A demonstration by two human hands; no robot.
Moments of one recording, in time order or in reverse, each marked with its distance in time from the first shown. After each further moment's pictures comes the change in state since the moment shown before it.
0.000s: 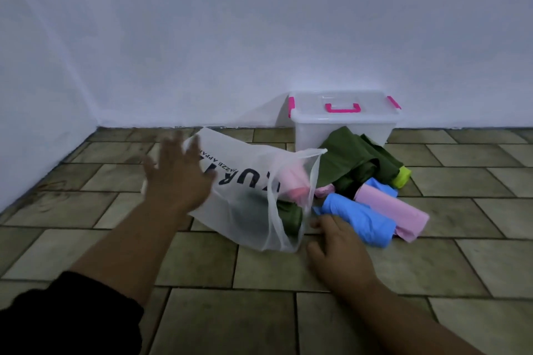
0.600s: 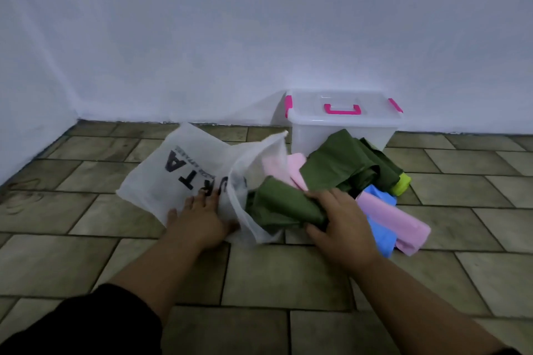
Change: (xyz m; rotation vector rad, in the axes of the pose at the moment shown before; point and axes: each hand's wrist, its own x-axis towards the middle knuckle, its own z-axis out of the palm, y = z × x) left_hand -0.012 0.022 0.087 -0.072 -0.454 0.021; right_hand 0.053 0.003 -0.024 -0.039 0.044 -0.182
